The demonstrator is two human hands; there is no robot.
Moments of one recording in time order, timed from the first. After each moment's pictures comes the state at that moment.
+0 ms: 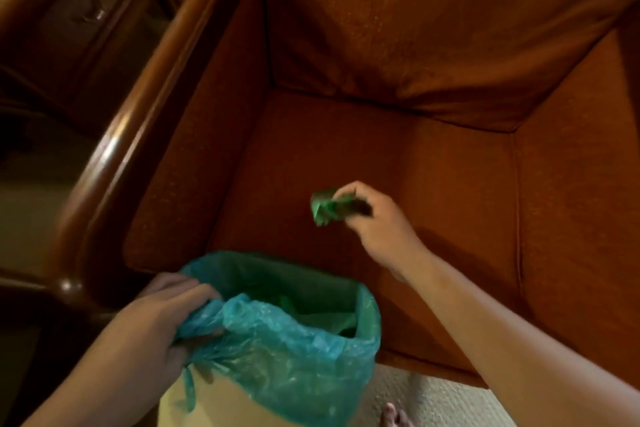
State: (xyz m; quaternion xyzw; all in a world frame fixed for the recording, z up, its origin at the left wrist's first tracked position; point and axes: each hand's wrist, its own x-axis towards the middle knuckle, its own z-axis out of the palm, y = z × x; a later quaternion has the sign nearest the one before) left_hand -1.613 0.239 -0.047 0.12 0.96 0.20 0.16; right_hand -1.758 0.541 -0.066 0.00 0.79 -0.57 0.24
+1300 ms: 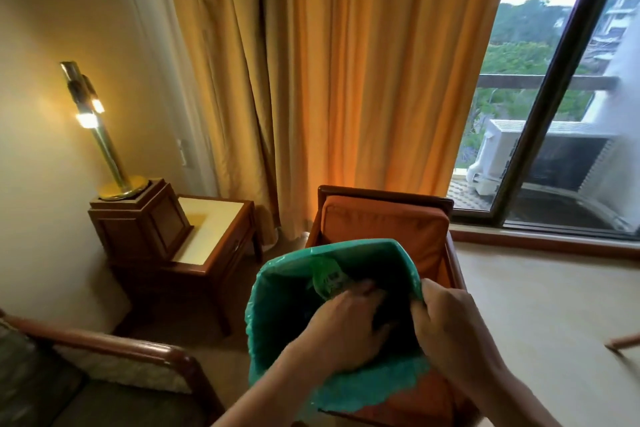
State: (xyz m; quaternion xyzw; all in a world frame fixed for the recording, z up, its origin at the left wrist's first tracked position) left_hand -1.464 0.356 0.486 0.27 0.94 0.19 -0.02; right_hand -1.433 0.522 0.516 -0.09 0.94 -0.31 -0.14
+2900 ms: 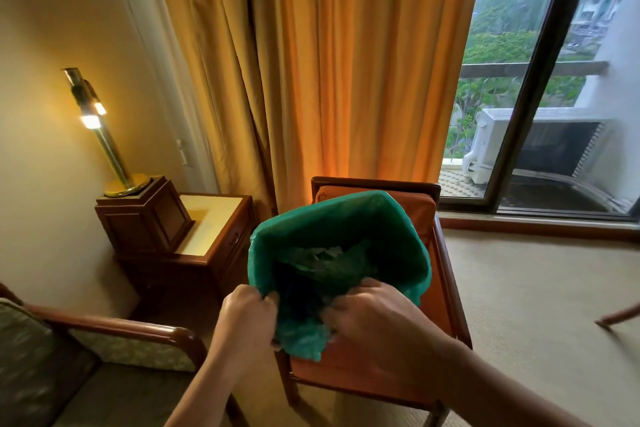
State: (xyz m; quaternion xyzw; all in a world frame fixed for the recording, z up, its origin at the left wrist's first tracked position) left_hand -1.362 0.313 0.522 -0.18 0.91 0.37 0.00; right_hand -1.384 0.518 0.523 -0.45 0.88 -0.07 -0.12
